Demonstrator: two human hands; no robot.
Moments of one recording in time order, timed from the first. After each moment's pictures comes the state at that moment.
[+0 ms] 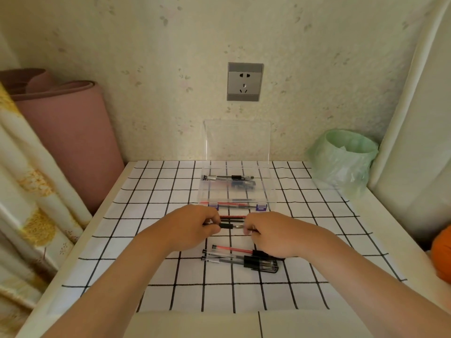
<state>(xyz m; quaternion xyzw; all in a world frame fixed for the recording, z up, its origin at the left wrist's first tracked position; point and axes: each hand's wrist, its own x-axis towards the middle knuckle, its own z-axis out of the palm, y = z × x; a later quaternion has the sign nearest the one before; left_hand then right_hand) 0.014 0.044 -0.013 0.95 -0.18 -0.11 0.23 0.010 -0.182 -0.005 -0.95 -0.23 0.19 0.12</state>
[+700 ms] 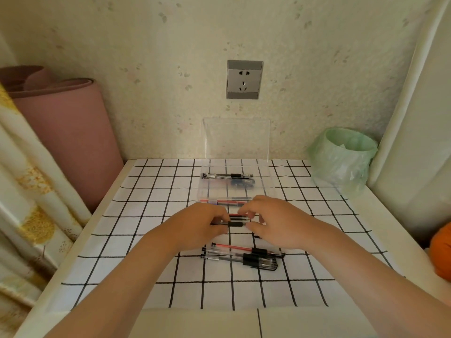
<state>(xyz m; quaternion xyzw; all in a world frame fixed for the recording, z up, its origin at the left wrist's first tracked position) 0.013 0.029 -0.015 0.94 -0.21 -0.11 0.25 0.017 -0.190 -0.003 -0.95 -0.27 0.06 0.17</state>
